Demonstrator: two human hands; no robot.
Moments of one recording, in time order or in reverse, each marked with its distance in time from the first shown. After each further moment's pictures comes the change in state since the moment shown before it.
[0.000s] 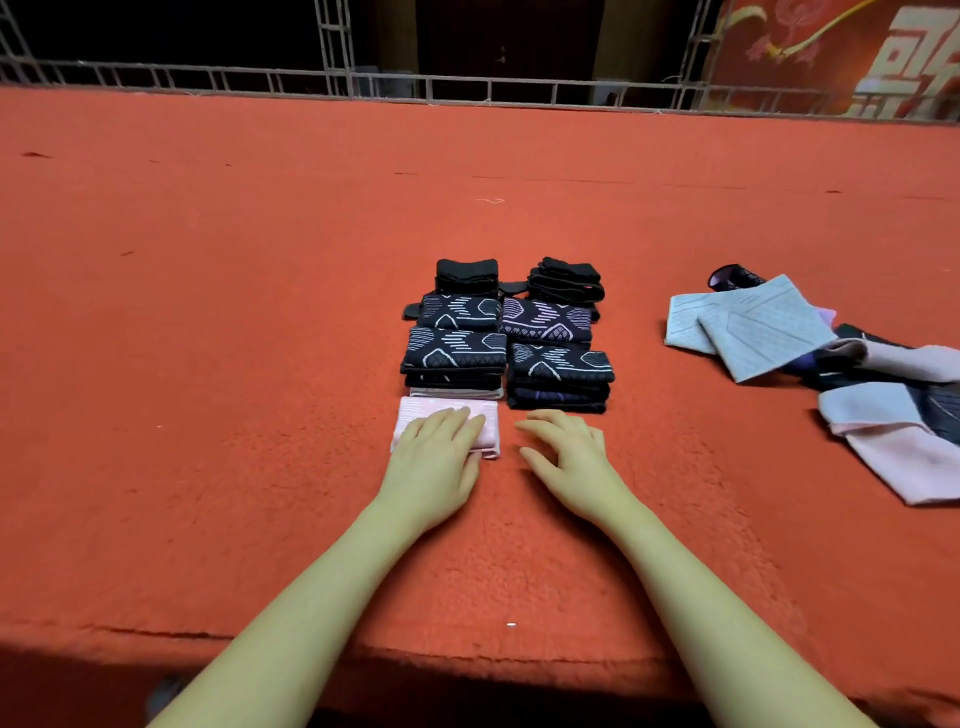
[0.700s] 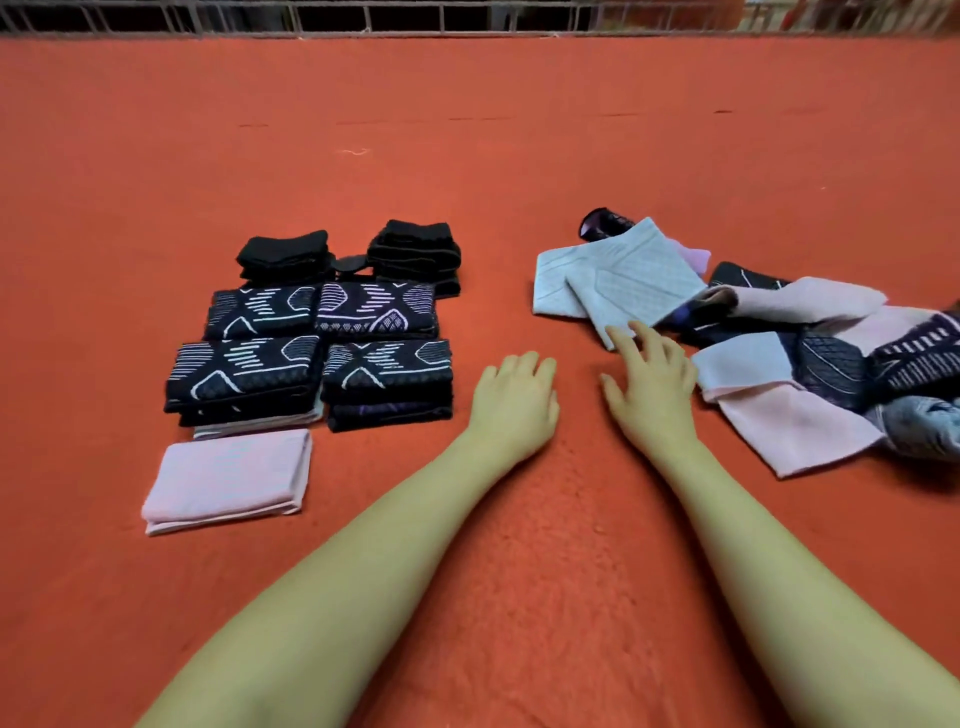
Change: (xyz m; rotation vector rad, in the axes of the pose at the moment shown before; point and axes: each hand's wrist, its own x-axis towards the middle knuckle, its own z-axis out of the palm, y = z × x) left_hand 0.184 0.198 0.085 -0.165 -0.176 0.129; right_hand -0.010 0.213 -0.113 -0.397 0.320 0.399
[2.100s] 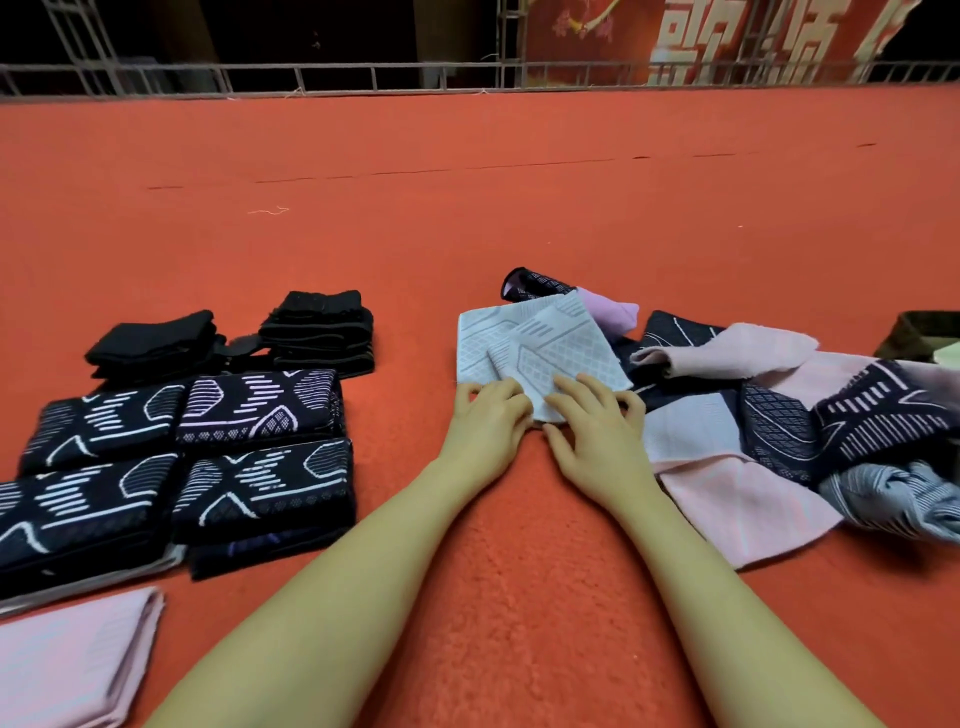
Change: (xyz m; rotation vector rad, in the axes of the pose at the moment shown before) left_hand 0.108 0.002 0.049 -0.198 0.181 0.208; right_hand 0.047 0.048 0.027 -0.079 0.070 -0.165
